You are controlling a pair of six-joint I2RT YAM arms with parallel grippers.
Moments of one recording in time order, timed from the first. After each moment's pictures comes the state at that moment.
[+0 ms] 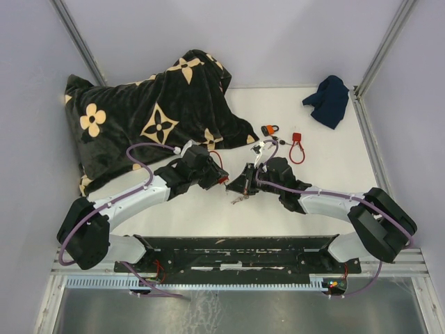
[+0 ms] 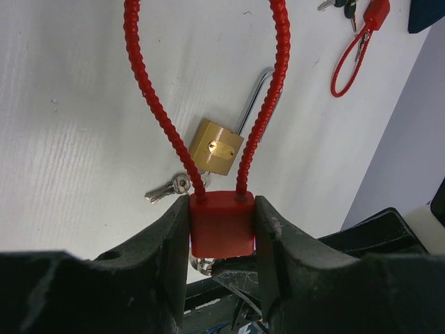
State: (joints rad) left arm -0.72 1.33 0.84 -0.27 -0.07 -1.24; right arm 0.73 1.42 0.57 0.50 -0.36 0.83
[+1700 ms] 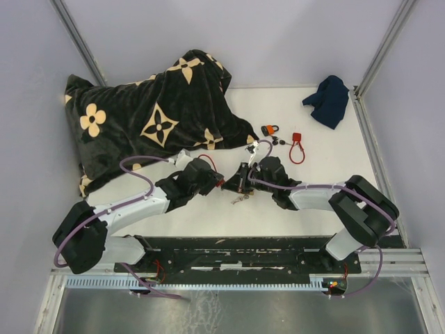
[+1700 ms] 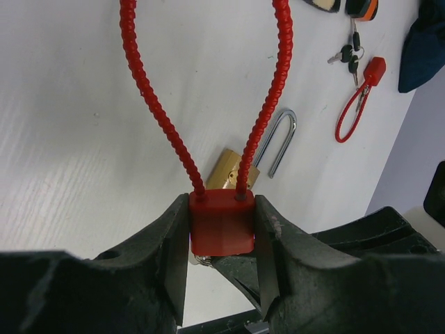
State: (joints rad) left arm -0.80 1.28 0.70 -0.15 -0.28 -1.37; right arm 0.73 1.56 0.60 0.61 -0.35 0.86
